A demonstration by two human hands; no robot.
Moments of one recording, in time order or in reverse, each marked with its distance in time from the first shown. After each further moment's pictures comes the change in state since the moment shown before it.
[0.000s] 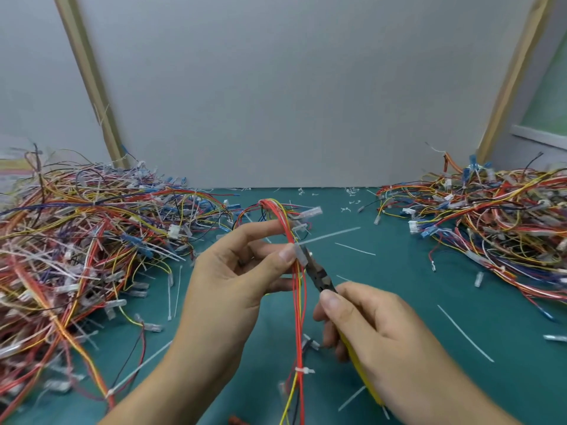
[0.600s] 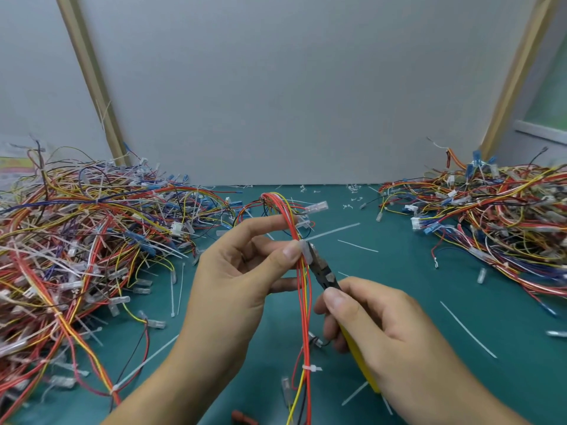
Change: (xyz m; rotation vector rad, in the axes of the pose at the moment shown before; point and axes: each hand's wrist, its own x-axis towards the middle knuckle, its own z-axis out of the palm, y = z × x) left_hand -0.002 0.002 0.001 -0.021 -0.006 0.014; right_hand -0.003 0.000 0.001 -0.005 0.018 -0.032
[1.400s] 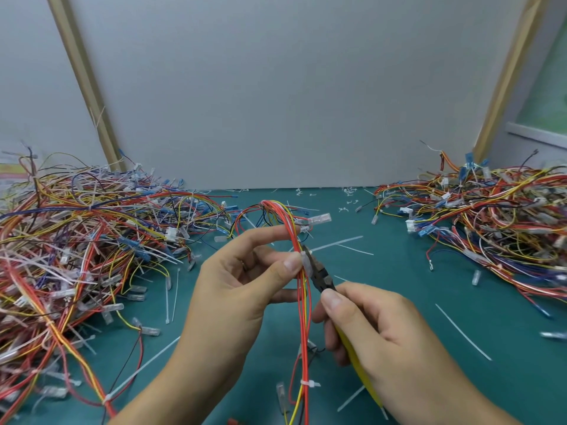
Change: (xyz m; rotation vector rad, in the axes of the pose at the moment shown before) left_hand 0.000 -0.005 0.001 0.022 -0.044 -0.025; right_hand 0.000 0.002 -0.001 0.026 0.019 -0.001
